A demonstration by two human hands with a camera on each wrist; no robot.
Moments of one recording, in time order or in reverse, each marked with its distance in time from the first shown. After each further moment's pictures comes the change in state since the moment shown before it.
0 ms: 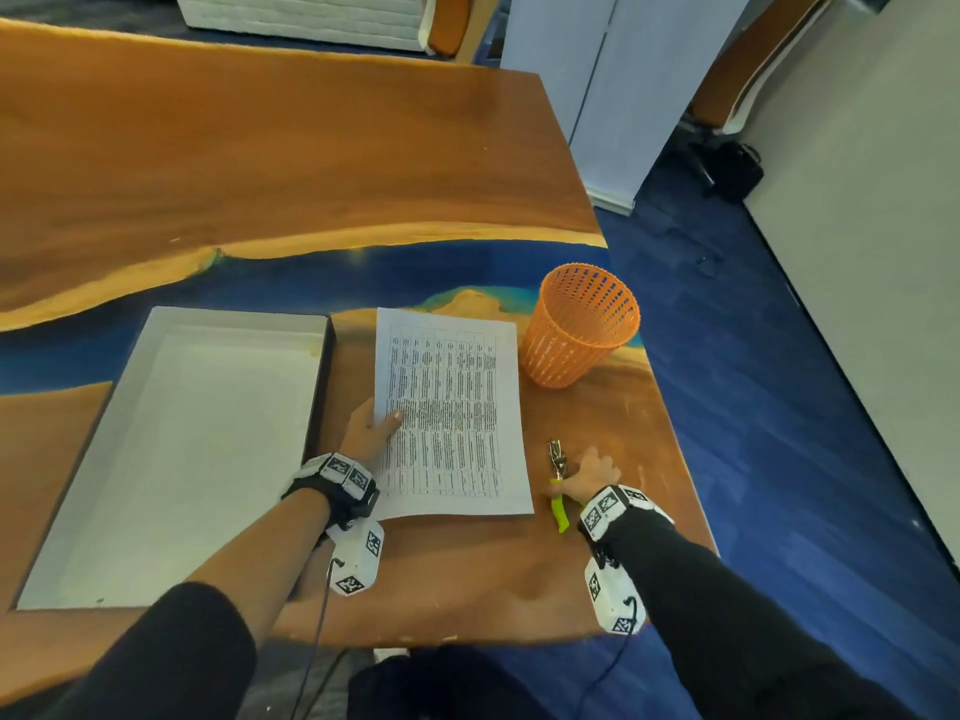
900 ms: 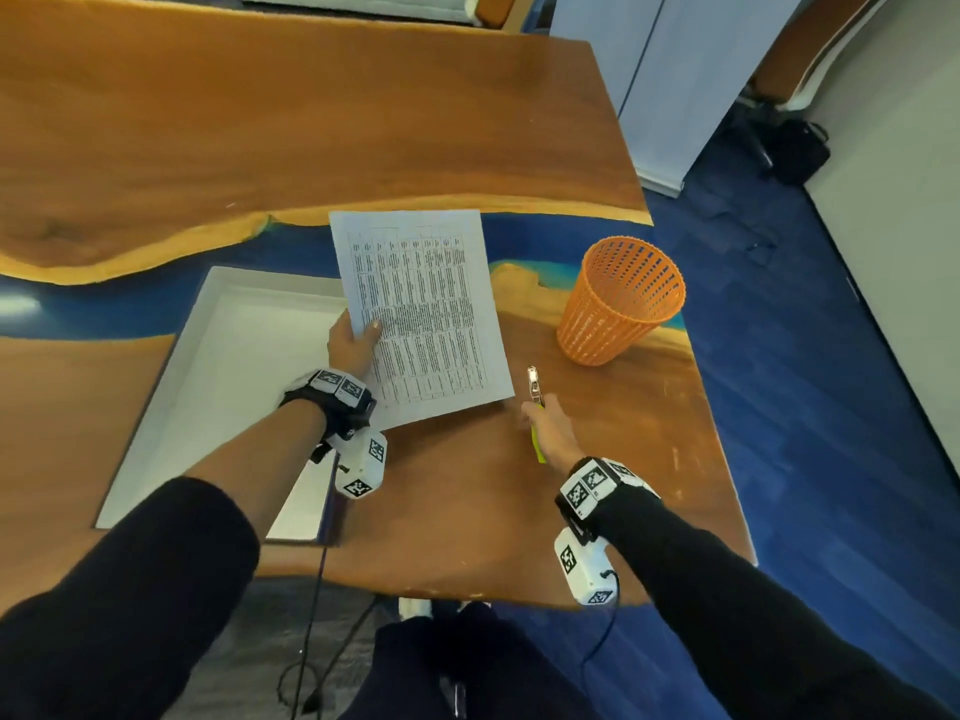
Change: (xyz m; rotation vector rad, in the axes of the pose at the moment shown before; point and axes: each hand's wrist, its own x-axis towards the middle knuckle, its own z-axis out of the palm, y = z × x) left_hand 0.023 0.042 -0.058 0.035 0.315 0.168; right_hand -0.061 -0.083 0.005 0.729 -0.135 -0.331
